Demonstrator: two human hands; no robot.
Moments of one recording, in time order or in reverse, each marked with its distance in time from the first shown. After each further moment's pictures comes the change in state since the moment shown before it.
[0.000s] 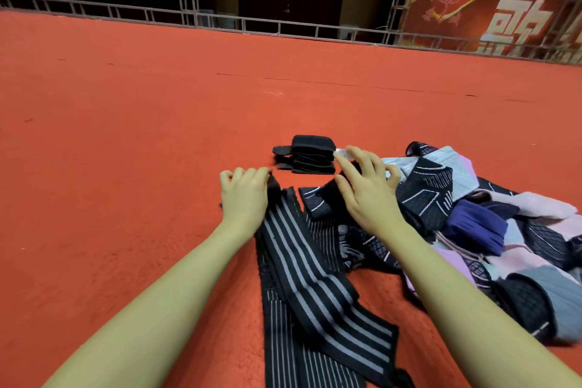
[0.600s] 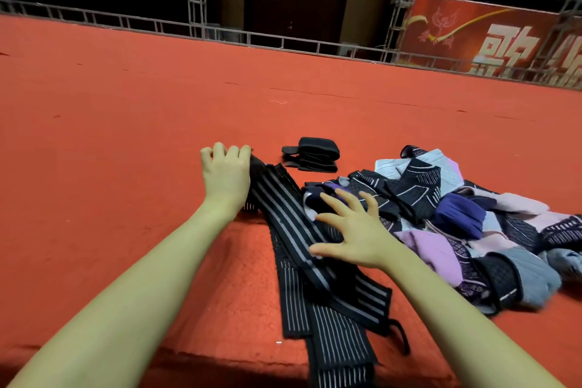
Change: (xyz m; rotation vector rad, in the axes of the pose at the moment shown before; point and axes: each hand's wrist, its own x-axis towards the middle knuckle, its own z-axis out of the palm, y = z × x) left_hand -0.019 -0.039 -0.072 0.325 0.284 0.077; right_hand -0.068 -0.058 -0.058 0.014 -0.548 -0.196
